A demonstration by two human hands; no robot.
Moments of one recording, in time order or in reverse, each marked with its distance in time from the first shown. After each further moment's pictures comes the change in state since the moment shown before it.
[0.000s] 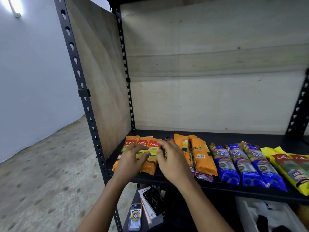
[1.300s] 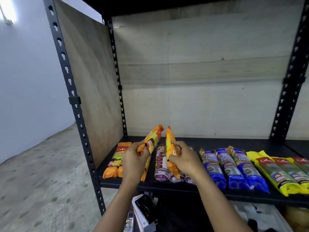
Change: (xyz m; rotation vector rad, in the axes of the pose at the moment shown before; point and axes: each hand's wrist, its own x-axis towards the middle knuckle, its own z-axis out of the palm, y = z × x) left_hand 0.010 0.084 0.015 -0.247 0.277 -0.264; right_hand 0.015 0.042 -0.065 0.123 -0.166 0.404
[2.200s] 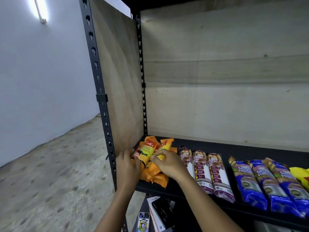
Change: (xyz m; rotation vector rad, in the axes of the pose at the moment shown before) left_hand 0.029 -0.110 -0.045 0.305 0.173 -0.065; right_hand 0.061 -0.038 0.127 -0.028 -0.215 -0.113
